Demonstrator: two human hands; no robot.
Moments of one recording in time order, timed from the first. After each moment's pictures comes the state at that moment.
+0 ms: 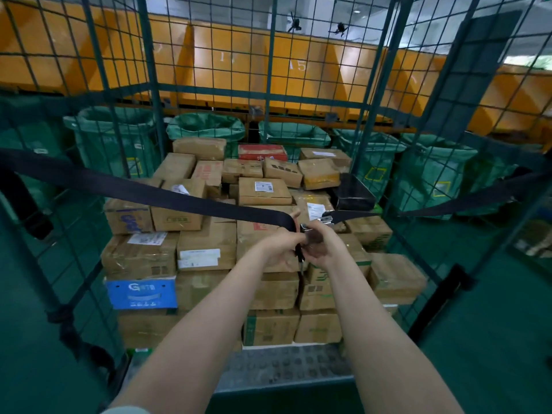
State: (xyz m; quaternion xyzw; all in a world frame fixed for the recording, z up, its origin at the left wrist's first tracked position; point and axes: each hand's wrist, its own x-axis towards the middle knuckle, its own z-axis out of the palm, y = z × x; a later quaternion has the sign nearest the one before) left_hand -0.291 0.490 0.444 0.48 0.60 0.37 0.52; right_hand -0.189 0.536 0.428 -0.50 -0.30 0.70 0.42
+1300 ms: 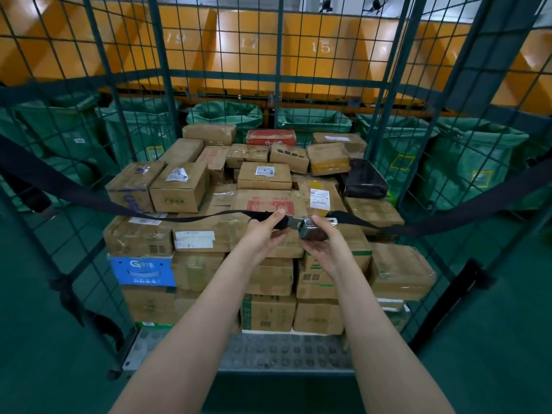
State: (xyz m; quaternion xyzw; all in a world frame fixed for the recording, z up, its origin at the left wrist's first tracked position) left_hand -0.241 0.506 0.407 0.24 0.51 0.65 0.51; right_hand -0.112 0.548 0.394 -0.38 -0.31 0.75 0.44
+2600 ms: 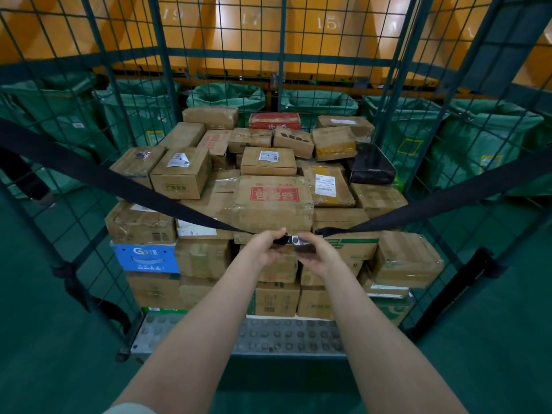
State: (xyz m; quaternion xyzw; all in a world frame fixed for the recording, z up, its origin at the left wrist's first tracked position) left_hand -0.252 0.525 0.354 0.11 0.57 0.55 0.60; right_hand -0.141 0.557 0.346 -0.48 -0.25 0.77 0.34
